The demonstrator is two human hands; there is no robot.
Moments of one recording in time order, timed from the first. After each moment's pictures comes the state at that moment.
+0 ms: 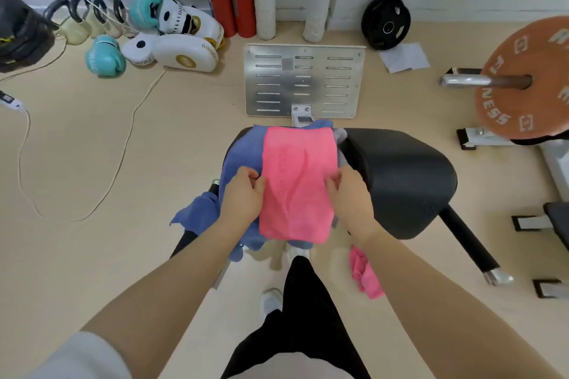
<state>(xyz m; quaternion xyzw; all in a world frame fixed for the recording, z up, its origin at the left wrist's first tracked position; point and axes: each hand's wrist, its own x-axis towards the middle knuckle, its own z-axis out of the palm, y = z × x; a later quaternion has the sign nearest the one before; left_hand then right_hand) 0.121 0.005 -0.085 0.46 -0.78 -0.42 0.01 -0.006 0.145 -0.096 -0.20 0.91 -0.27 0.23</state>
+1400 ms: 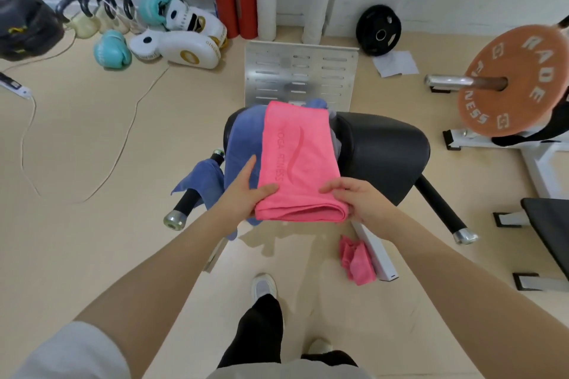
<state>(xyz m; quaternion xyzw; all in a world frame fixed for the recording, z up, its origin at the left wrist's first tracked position) 0.192 0.071 -0.055 0.39 -0.63 -0.66 -0.02 0.037 0.242 -0.038 -0.16 0.70 -0.46 0.53</state>
